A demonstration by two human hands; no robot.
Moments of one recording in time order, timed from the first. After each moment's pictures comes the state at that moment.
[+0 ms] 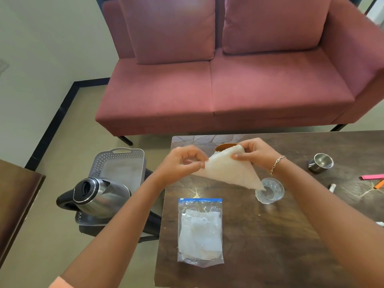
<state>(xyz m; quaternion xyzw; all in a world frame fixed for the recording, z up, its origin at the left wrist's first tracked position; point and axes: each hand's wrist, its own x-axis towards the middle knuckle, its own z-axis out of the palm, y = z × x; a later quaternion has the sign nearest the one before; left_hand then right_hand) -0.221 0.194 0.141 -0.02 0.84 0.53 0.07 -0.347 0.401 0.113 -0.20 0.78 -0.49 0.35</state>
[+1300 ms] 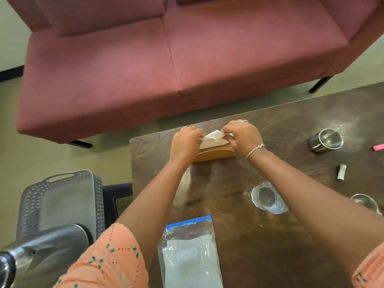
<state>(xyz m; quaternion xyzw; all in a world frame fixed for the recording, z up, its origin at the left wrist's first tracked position) -0.435 0.219 -0.050 -0.05 0.98 0.19 0.06 -0.480 0.383 -0.064 -0.26 0.94 -0.23 0.00</state>
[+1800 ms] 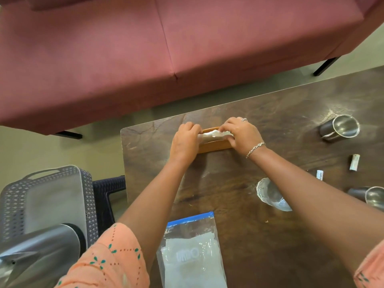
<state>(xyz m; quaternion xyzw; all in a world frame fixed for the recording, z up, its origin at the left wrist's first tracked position) -0.430 0.213 -0.104 -0.05 0.97 0.23 0.06 -0.477 0.378 -0.115 -0.26 0.94 -0.23 0.05</state>
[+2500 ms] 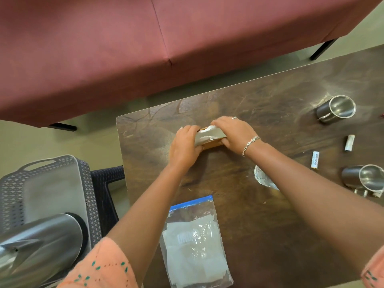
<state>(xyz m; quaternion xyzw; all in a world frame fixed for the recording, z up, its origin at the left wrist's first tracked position) -0.389 0.217 -0.111 -0.05 0.96 0.26 0.13 -0.446 0.373 -0.105 -0.26 0.93 -0.13 0.21</state>
